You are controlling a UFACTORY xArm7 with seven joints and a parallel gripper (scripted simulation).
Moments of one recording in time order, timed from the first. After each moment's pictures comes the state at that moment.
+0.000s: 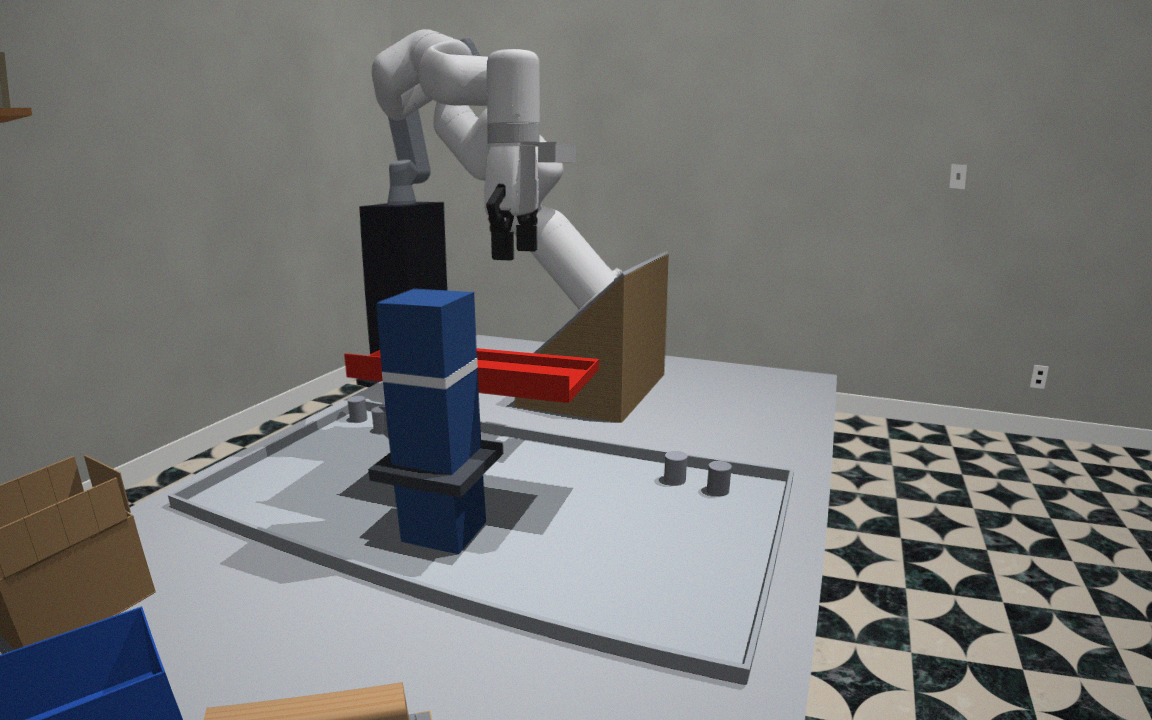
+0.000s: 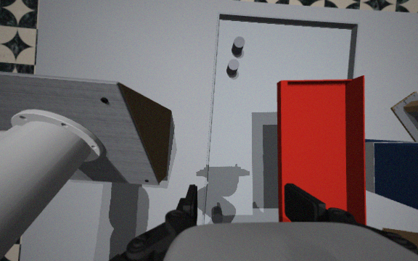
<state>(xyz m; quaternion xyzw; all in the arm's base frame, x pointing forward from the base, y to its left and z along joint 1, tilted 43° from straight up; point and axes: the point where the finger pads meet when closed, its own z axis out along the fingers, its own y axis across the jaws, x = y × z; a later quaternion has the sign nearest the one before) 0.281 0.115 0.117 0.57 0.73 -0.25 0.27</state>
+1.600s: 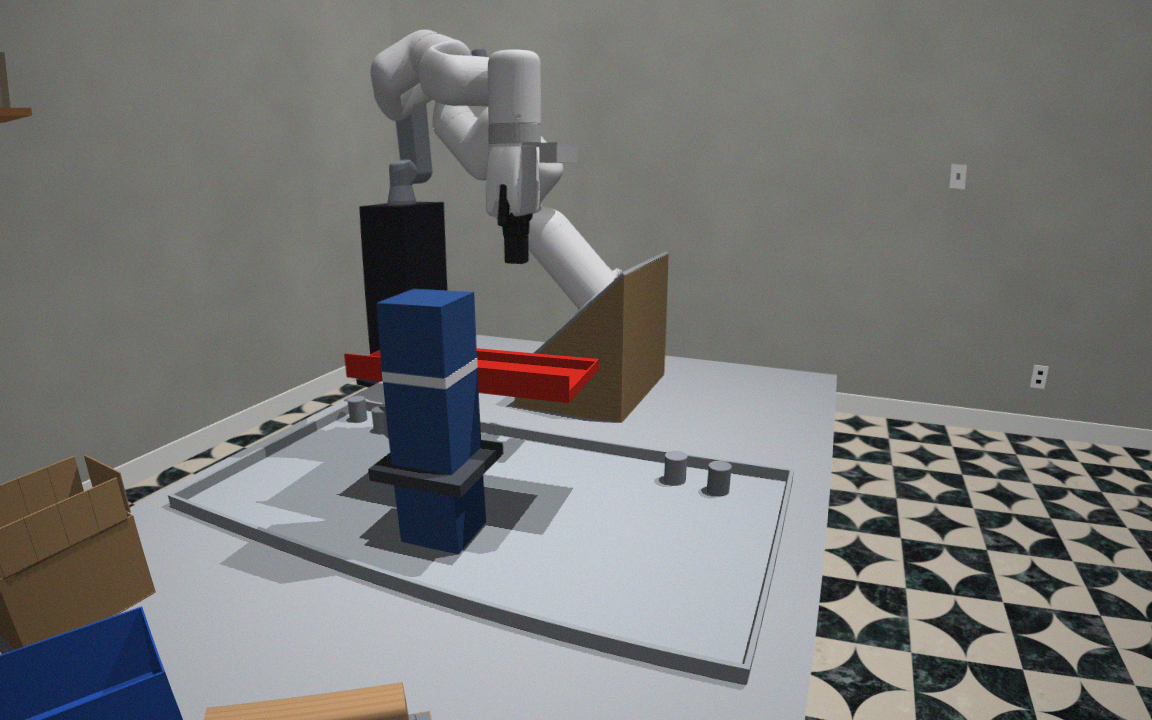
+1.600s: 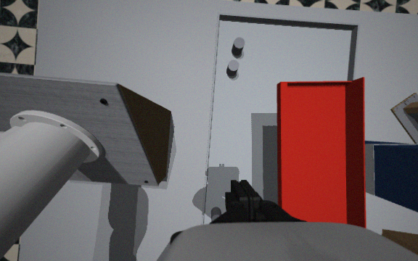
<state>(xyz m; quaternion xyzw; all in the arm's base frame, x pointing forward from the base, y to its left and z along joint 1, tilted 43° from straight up) 0.281 0.117 0.115 0.57 0.73 -0.25 0.27</state>
